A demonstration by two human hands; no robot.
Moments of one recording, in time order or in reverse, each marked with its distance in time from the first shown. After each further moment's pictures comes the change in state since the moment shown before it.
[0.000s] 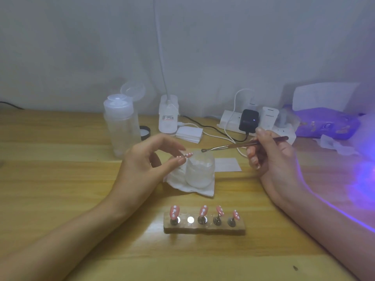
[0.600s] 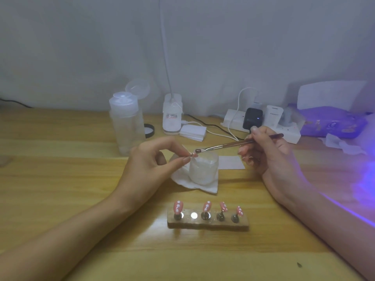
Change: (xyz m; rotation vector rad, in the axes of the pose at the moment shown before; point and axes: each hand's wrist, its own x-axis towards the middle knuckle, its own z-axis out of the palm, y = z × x) left_hand -0.001 -0.002 0.000 0.001 -0.037 -0.014; right_hand 0.001 0.002 0.001 -0.060 -0.165 0.032
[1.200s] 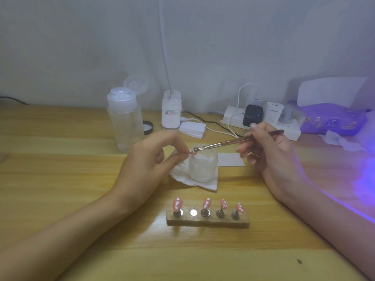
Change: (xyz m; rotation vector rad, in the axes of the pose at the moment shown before) left_hand -0.002 -0.001 0.000 0.132 -0.018 0.088; right_hand -0.001 0.001 0.001 -0.052 0.012 -0.025
